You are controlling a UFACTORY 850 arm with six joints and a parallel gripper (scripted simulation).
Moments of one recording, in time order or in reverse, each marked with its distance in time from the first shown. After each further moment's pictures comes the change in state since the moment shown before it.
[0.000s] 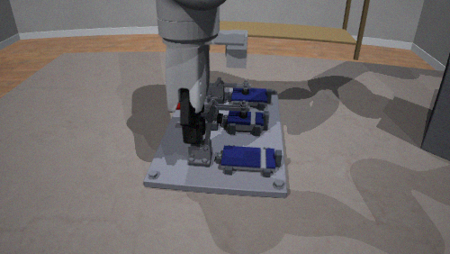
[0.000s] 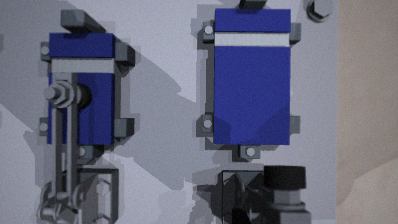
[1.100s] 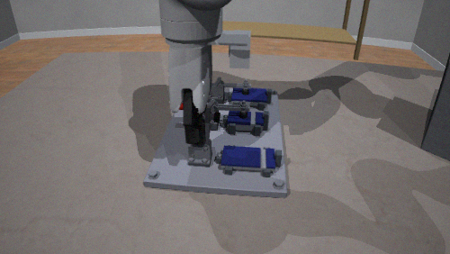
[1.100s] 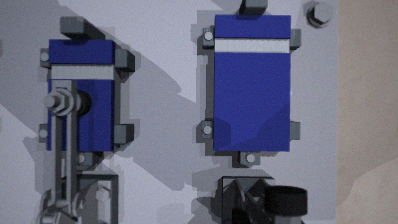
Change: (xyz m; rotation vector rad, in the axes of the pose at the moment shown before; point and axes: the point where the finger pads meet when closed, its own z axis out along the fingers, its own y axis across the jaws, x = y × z) arm 0.004 0.000 0.000 0.000 0.000 0.000
